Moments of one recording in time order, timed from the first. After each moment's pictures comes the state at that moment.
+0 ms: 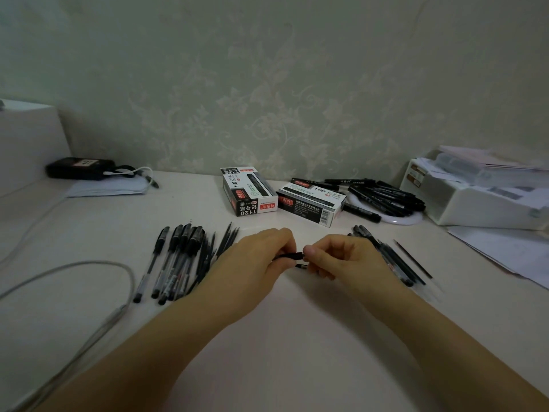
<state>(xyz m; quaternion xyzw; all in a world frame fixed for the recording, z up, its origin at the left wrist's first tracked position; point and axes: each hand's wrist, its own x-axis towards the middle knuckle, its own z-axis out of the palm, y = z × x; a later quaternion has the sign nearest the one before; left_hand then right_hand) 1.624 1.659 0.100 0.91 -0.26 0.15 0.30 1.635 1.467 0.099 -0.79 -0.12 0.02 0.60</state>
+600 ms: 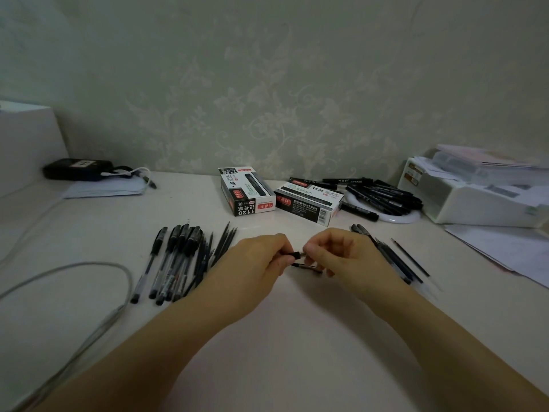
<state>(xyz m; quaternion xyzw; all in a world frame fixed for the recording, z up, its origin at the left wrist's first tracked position) 1.621 1.657 0.101 0.91 -0.23 0.10 0.33 1.636 1.464 0.101 -0.81 -0.11 0.00 0.58</state>
